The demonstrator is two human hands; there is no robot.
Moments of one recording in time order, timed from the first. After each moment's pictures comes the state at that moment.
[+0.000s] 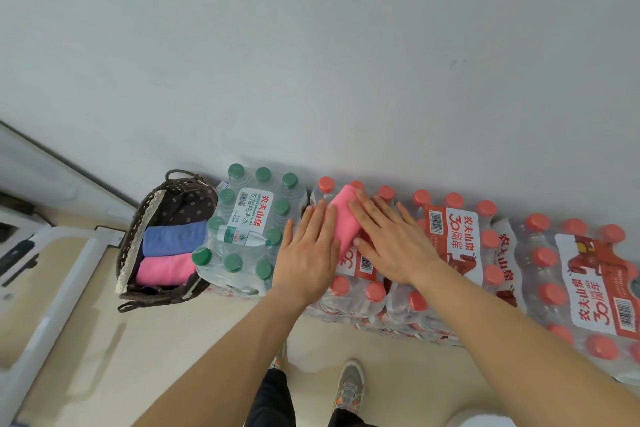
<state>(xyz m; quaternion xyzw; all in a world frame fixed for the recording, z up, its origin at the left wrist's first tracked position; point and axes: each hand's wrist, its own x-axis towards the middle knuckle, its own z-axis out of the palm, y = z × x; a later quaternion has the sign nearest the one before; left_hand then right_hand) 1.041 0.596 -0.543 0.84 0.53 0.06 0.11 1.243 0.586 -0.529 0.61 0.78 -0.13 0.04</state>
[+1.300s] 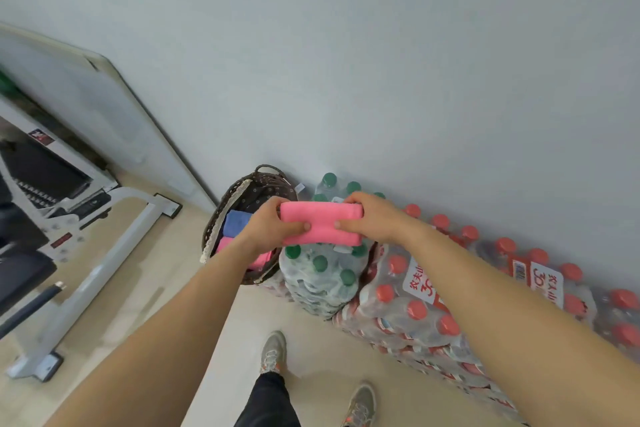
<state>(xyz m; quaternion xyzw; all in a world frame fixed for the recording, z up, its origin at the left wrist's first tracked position) 0.834 0.664 -0.464 0.50 0.67 0.22 0.51 1.070 0.685 -0.435 0.59 0.69 -0.43 -0.04</state>
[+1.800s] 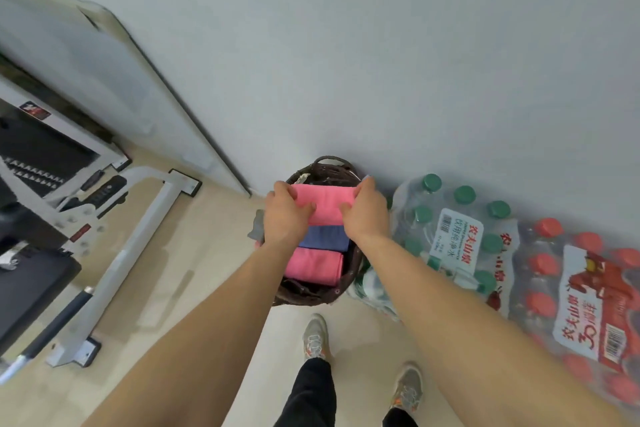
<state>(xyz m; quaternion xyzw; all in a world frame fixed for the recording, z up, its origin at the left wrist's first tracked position) 0.704 0.761 -0.571 0.47 0.79 0.20 0.34 0.848 0.763 -0.561 0.76 0.53 -0.34 -0.16</state>
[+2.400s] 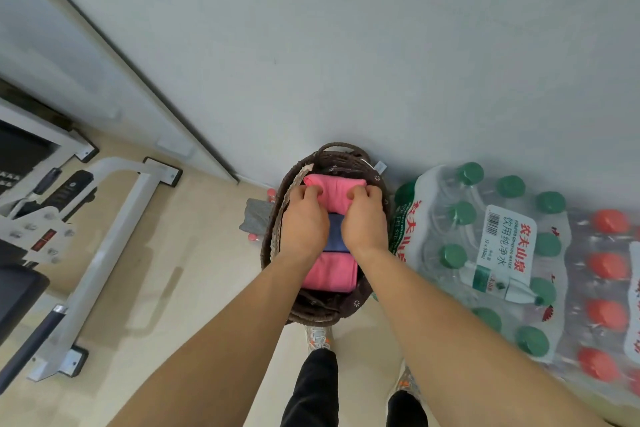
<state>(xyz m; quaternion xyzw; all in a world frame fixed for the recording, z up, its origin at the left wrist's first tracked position) 0.708 0.775 -0.639 0.60 0.72 0.11 0.32 0.814 0.769 -0.634 0.77 0.55 -0.29 -0.11</state>
